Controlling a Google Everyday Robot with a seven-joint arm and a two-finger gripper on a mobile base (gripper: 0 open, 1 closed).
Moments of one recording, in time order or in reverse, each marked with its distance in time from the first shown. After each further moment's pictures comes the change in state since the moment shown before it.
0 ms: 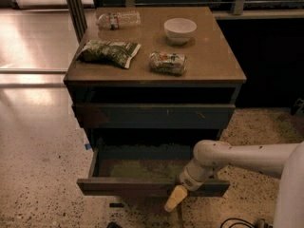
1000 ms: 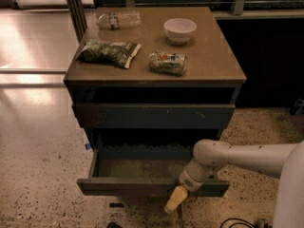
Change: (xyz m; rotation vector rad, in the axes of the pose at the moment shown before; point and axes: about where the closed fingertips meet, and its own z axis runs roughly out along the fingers) arm 0.003 0.007 0.003 -0.037 0.012 -0.013
